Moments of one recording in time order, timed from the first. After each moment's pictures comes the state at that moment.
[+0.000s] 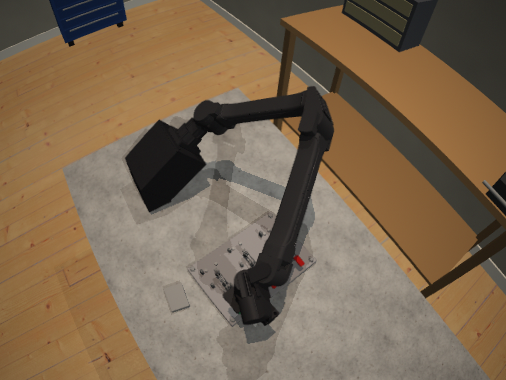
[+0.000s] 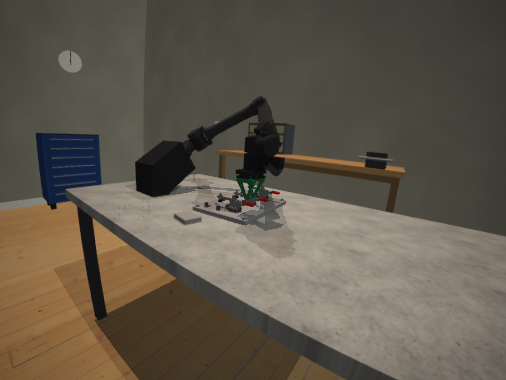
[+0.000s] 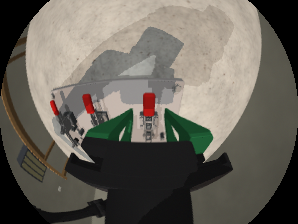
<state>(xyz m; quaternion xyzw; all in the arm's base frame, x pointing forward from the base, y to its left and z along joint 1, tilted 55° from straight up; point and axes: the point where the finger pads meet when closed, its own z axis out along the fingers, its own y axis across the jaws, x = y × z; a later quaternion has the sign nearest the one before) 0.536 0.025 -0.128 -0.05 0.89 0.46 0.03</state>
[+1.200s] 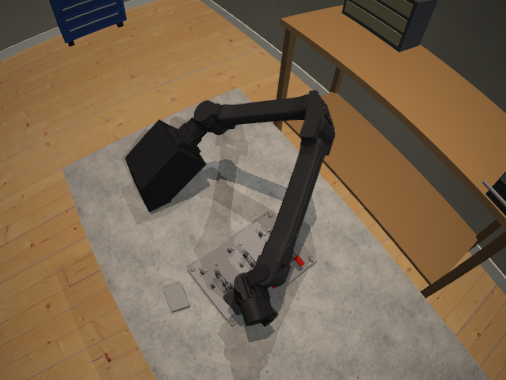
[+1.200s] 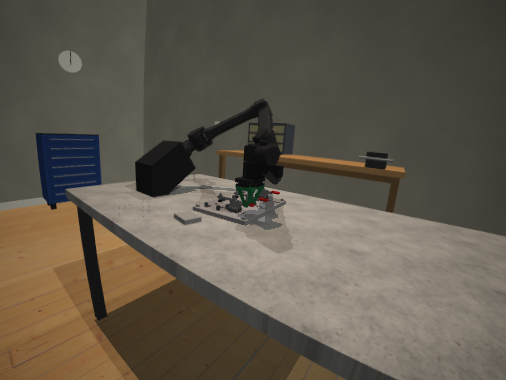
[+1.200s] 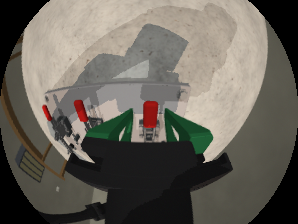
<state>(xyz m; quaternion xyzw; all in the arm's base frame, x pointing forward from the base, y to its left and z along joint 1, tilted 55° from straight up) 0.534 0.049 -0.142 -0.06 0.88 0.46 0.04</state>
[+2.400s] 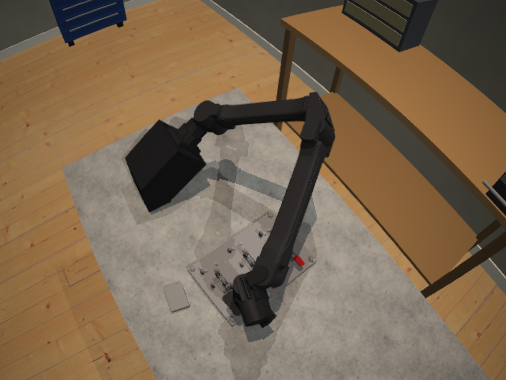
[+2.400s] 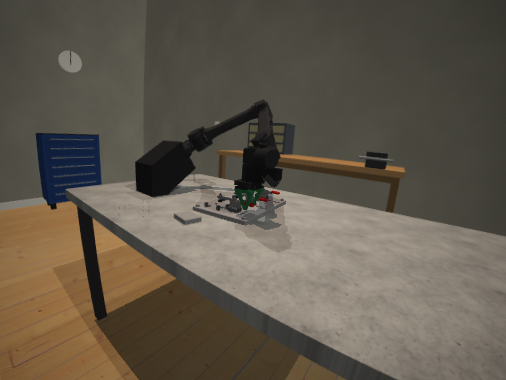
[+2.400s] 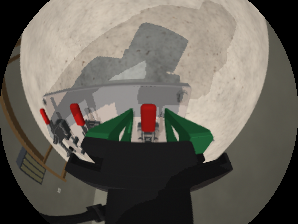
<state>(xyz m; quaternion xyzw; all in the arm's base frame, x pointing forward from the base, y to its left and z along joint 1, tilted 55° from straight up) 0.533 0.054 -0.149 -0.05 0.89 0.46 0.03</state>
